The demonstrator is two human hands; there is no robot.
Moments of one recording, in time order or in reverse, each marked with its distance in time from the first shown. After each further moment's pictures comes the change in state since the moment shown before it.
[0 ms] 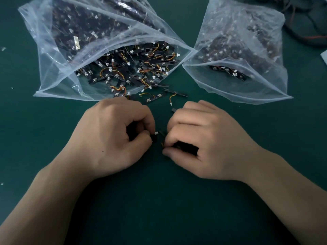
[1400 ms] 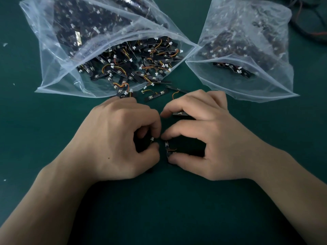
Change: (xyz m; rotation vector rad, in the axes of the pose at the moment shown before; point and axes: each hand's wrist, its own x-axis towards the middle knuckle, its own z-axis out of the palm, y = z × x) left_hand -0.003 0.003 -0.001 0.097 -0.081 0.128; right_hand -0.003 0.002 -0.004 0.103 -0.095 0.079
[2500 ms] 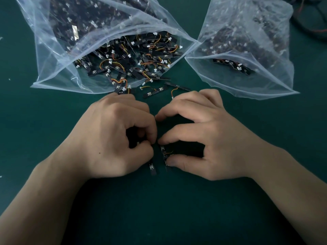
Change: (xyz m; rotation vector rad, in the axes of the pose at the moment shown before) left_hand 0.000 -0.004 -0.002 -0.121 -0.058 0.028; right_hand -0.002 0.003 0.002 0.025 -0.027 -0.066
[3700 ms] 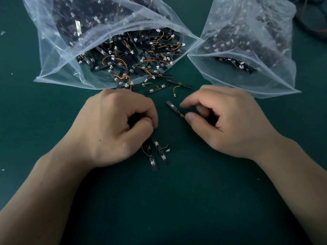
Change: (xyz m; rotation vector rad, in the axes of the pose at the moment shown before) left_hand 0.001 0.002 0.001 -0.037 0.140 -0.140; right_hand -0.001 0.015 -0.012 -0.028 0.179 0.231
